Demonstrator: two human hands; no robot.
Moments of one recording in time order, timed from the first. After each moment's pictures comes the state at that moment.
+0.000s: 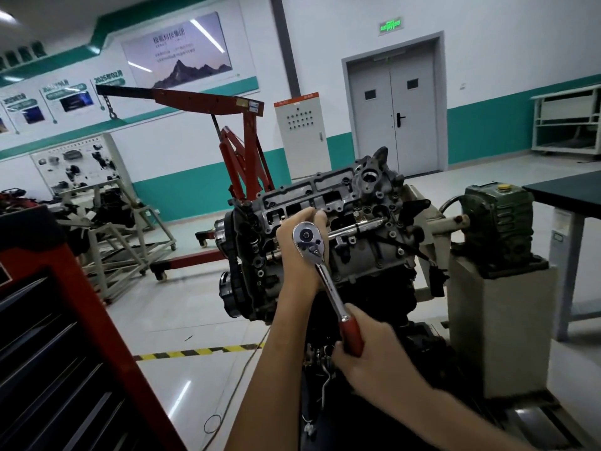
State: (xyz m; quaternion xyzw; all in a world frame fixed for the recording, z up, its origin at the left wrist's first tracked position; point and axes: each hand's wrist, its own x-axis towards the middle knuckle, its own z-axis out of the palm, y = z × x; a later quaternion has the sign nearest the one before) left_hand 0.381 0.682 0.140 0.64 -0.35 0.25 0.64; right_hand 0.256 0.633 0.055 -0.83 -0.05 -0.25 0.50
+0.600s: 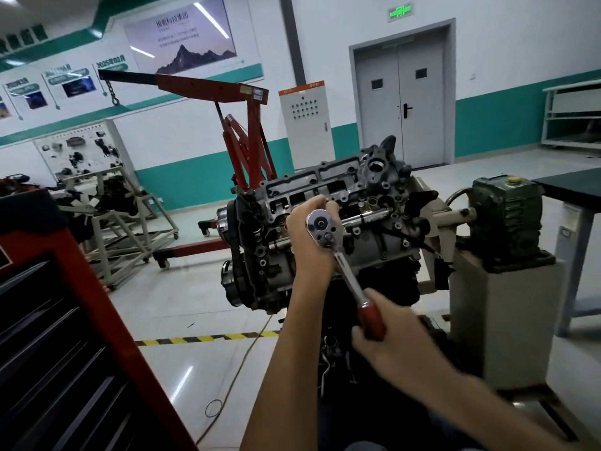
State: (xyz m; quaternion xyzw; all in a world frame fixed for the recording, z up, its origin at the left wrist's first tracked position) left_hand 0.382 0.670 0.135 0.62 -0.33 0.28 0.66; right_hand 0.251 0.614 0.055 -0.85 -0.04 -0.28 0.45
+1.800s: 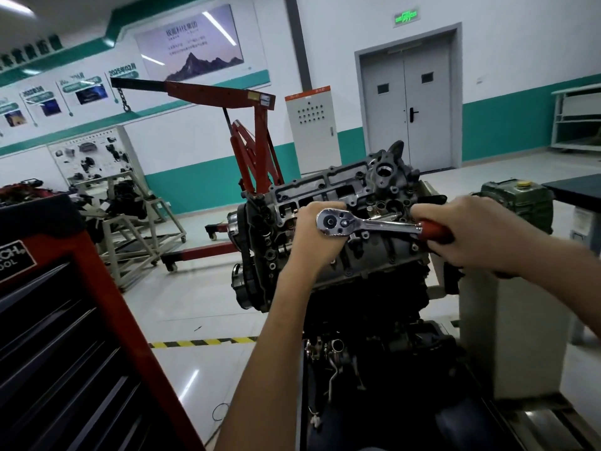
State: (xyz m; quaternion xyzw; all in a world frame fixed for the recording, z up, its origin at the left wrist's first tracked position) left_hand 0.384 0.699 0.155 0.69 -0.47 0.23 0.50; right_hand 0.258 0.511 0.163 -0.95 -0.07 -0.29 0.00
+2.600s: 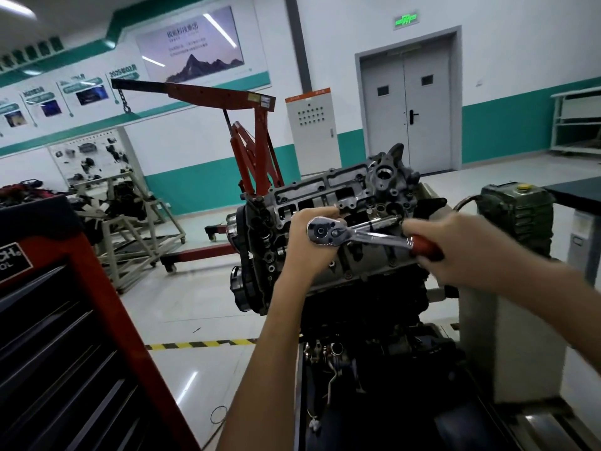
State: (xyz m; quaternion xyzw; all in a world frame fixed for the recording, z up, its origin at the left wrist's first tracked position) left_hand 0.382 0.704 0.150 0.69 -0.44 0.21 0.54; right_hand 0.258 0.526 0.152 -0.96 -0.06 -0.27 0.02
